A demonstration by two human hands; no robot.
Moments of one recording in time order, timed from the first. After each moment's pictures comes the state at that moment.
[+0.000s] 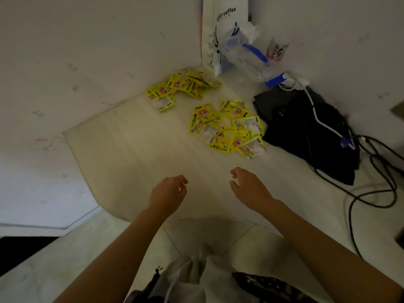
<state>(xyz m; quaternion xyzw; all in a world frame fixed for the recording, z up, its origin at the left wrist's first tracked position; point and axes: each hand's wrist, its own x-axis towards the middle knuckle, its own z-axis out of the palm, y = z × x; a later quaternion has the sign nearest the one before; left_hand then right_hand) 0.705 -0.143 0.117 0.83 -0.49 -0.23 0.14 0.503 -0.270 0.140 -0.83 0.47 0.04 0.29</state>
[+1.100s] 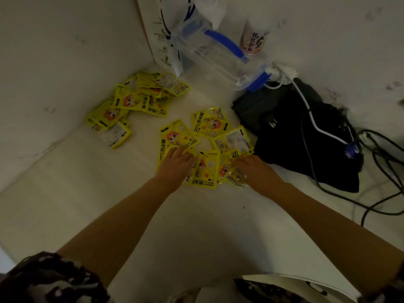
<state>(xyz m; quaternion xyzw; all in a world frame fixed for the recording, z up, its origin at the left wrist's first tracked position) 0.770 -0.398 0.068 0.60 -0.80 -0.07 -0.07 0.504 -0.456 0.069 -0.89 0.41 0.10 0.15</state>
